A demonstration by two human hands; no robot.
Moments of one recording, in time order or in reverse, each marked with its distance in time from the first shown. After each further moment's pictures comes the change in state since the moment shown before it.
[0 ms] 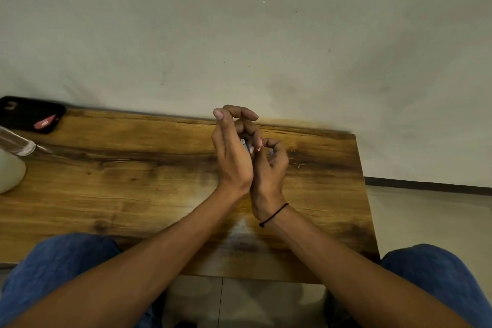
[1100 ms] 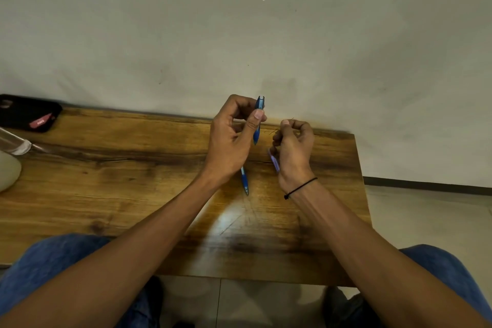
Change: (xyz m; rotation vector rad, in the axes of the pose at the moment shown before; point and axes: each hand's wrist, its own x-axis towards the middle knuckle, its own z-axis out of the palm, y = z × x) left_hand 0.033 -0.007 -0.026 0.408 -0.281 0.163; right_hand 0.057 -0.024 -0.019 0.036 0.080 0.166
